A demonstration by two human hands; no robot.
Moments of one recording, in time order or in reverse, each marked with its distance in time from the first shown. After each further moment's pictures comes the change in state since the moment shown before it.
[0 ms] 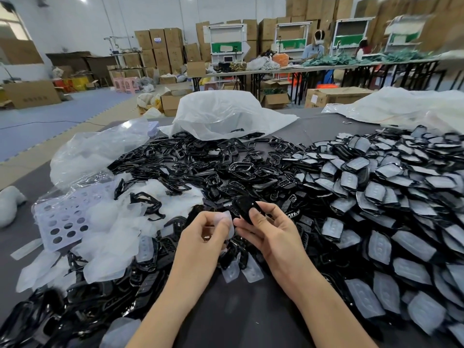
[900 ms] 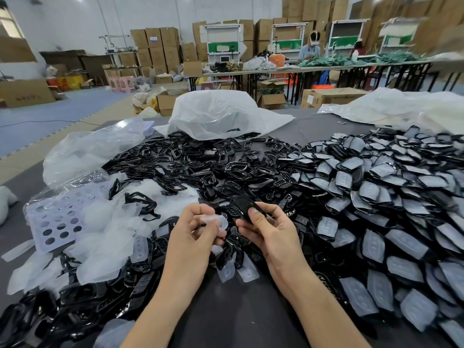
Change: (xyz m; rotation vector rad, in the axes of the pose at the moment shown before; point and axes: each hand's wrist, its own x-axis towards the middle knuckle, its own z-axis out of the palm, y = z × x) left_hand 0.000 0.003 0.000 -0.199 0.026 -0.024; right_hand 0.003 0.005 -0.003 -0.069 0.109 -0.074
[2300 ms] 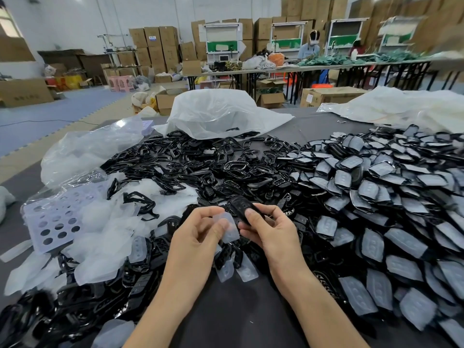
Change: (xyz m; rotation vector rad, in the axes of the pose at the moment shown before) left_hand -0.007 0.002 0.000 0.198 -0.047 0.103; right_hand -0.004 -0.001 -0.001 -0.110 0.040 -0.015
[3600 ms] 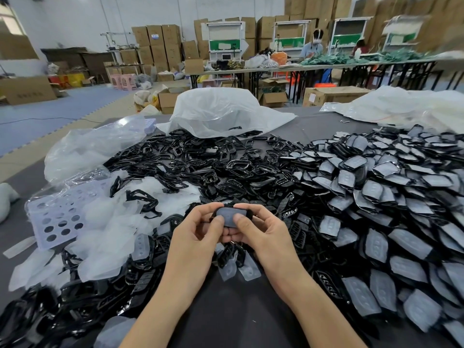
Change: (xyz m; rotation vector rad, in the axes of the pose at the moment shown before) left_hand 0.004 -0.004 -0.001 -0.176 0.004 -0.075; right_hand -0.013 -0.002 0.009 -0.104 -0.240 -0.048
